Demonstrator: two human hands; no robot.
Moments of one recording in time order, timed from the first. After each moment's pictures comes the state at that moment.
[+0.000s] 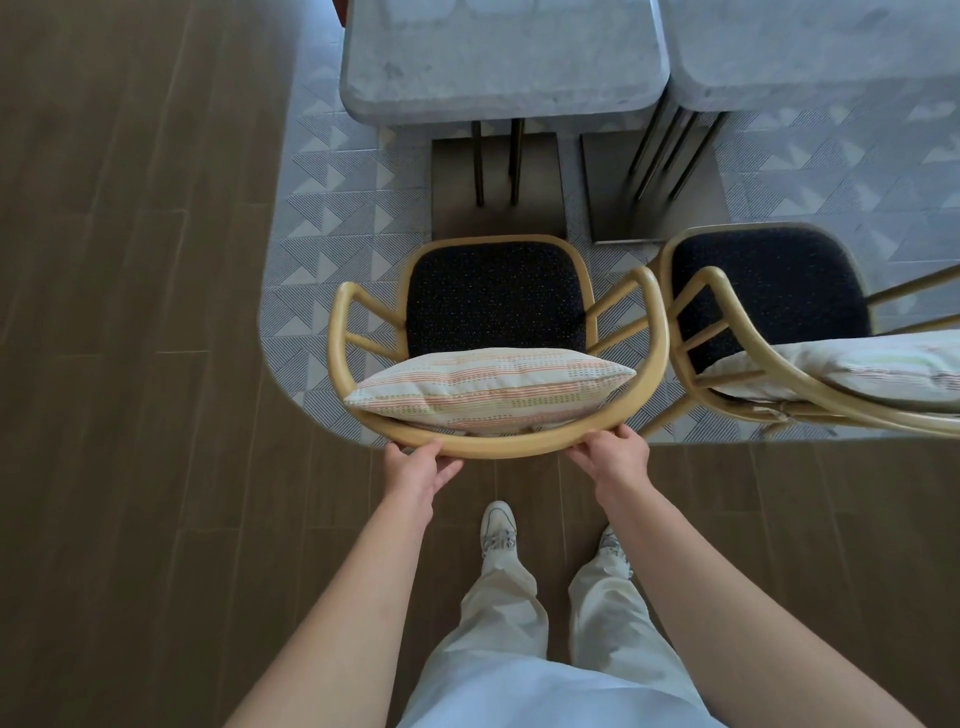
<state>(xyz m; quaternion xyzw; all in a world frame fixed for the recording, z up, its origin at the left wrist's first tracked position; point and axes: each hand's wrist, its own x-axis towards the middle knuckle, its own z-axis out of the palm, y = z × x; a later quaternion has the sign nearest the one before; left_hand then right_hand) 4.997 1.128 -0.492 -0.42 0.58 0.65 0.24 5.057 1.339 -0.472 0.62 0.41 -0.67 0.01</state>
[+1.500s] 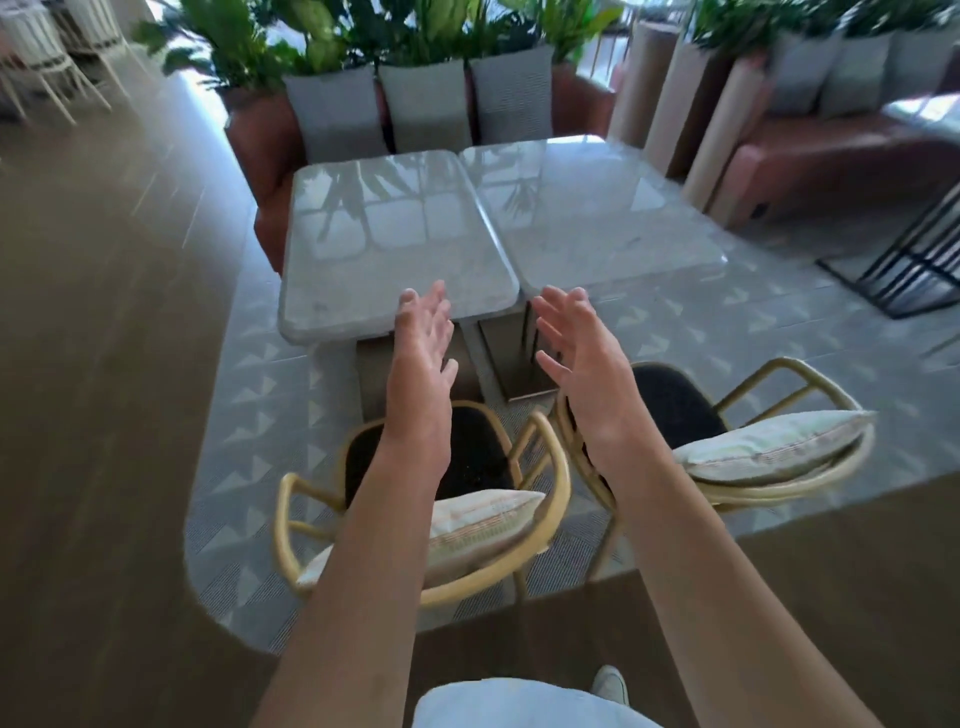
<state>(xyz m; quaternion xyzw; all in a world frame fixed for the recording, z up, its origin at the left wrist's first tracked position) 4.934 1.269 -0.189 0.10 0.58 0.78 0.21 5.018 1.380 -0.169 0.22 0.63 -0.72 -0.19</state>
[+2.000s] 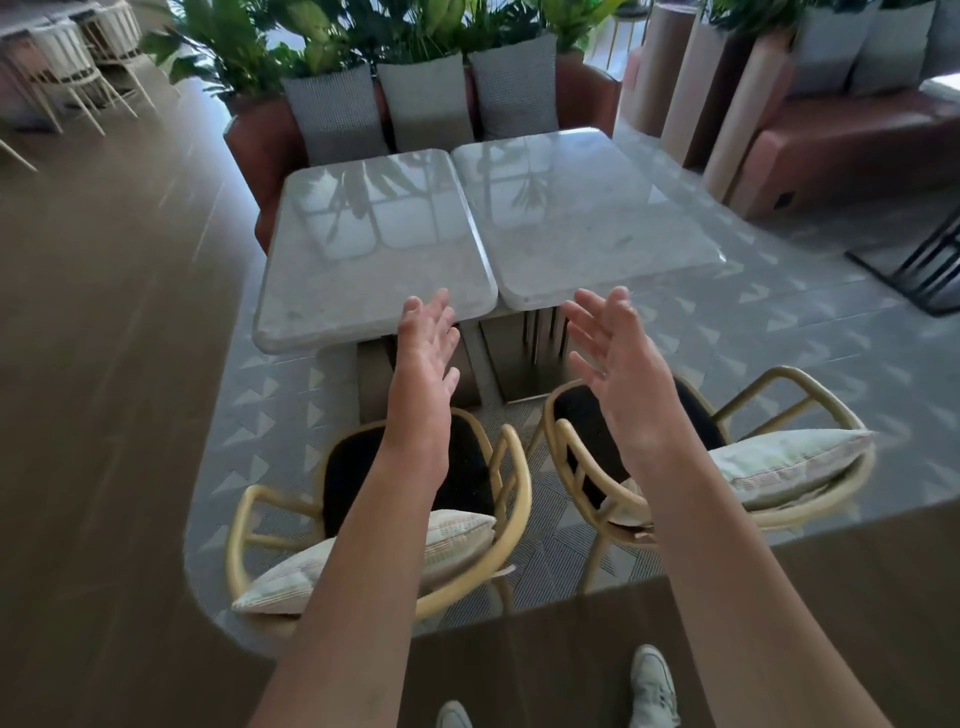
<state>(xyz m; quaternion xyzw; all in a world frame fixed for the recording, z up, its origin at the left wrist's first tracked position) 4.960 1.369 -0.188 0.11 0.61 0.75 0.20 5.049 1.505 -0.178 0.23 0.60 -0.74 -0.20</state>
